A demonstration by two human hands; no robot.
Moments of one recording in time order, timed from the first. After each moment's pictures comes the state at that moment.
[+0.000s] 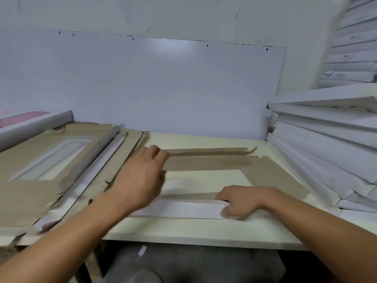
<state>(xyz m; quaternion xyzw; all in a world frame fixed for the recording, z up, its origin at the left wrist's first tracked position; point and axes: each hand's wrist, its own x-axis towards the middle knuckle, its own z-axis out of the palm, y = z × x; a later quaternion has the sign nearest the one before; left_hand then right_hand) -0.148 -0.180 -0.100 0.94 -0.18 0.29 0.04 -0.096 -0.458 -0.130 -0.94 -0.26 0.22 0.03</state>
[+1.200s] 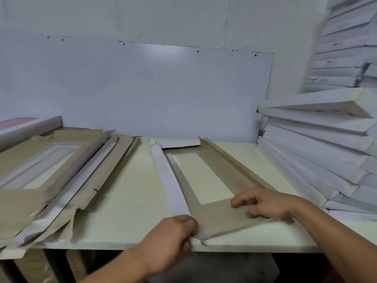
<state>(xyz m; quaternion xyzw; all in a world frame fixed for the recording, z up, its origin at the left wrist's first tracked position) -0.173 -0.240 -0.189 0.91 -0.36 0.07 0.18 -0.098 -0.552 -0.139 -0.94 -0.17 0.19 0.21</state>
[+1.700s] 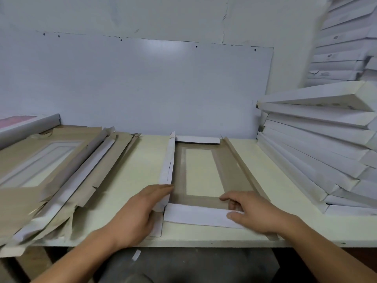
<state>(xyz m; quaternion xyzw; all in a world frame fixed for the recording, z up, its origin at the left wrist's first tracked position) -0.163 -0.184 -0.160 0.92 -0.28 0.15 0.24 -0.131 -0.513 -0.165 -0.97 -0.20 0.02 0.17</state>
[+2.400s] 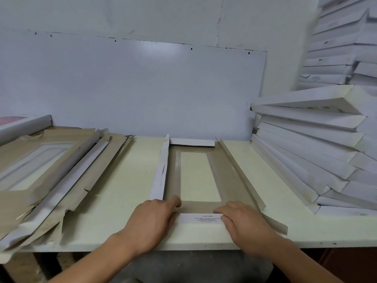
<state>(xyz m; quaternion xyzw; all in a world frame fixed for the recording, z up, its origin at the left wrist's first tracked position) -0.154 -0.228 -0.177 0.96 -0.22 0.14 0.10 -0.159 -0.495 -0.184 -0.97 -0.19 -0.07 0.09</state>
